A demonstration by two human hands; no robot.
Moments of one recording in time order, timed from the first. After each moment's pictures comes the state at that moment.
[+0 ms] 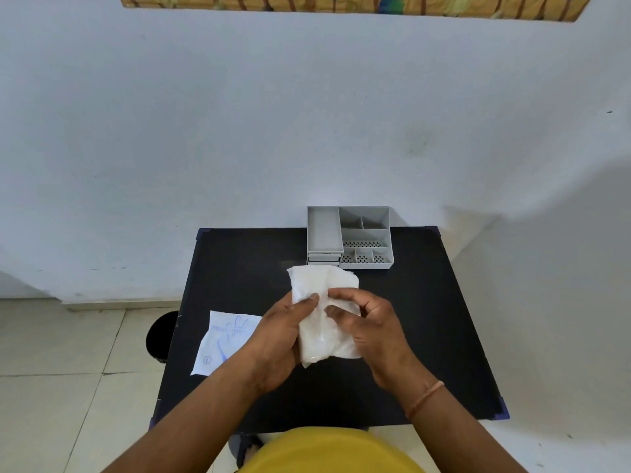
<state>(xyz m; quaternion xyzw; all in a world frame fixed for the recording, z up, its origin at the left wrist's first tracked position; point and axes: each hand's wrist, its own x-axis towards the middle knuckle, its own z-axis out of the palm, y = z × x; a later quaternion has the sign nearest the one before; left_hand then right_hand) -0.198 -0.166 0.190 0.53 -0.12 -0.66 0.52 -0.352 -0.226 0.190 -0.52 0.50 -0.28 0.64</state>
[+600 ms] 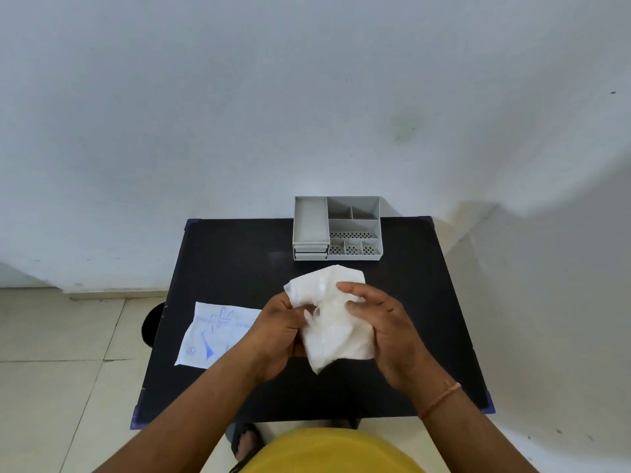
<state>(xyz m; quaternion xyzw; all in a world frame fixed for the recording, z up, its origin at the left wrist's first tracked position) -0.238 -0.189 0.168 0.59 -0.20 -0.63 0.46 -0.419 -0.254 0.181 -0.42 0.45 -0.27 0.74</state>
